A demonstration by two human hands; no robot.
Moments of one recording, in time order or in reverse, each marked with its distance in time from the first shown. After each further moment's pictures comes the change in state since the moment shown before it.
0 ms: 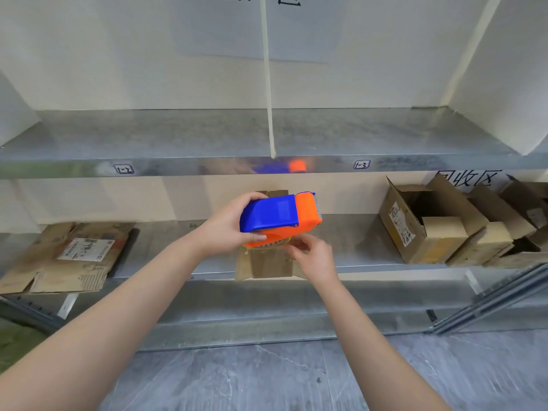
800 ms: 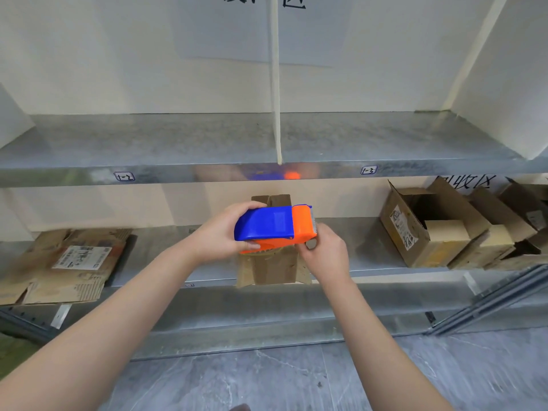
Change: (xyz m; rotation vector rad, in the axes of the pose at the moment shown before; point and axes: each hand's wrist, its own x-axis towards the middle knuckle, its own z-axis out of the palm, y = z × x) left_hand 0.001 -0.023 -0.016 0.113 -0.044 0.047; right_hand 0.014 -0.012 -0.006 -0.401 0.242 -0.175
